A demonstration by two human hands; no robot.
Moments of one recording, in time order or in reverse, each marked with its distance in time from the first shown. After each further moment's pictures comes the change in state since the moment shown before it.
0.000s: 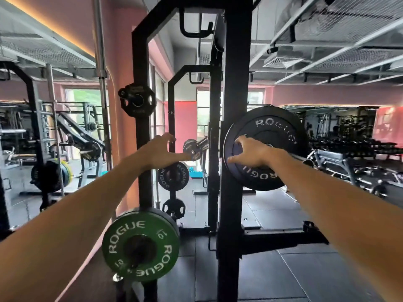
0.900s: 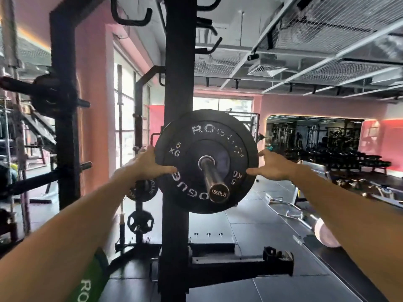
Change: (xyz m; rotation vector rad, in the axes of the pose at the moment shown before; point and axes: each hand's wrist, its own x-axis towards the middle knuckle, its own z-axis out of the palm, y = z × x) left_hand 0.205 0.145 0.227 -0.007 0.056 -0.177; right_hand 0.086 0.362 -0.071 0.145 0.040 0.185
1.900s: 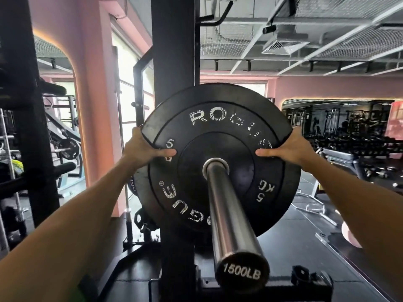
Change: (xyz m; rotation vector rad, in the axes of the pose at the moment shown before) left_hand 0.194 -0.042 0.079 -0.359 0.313 -0.069; right_hand 0.220 0.053 0.059 0.408 0.310 0.048
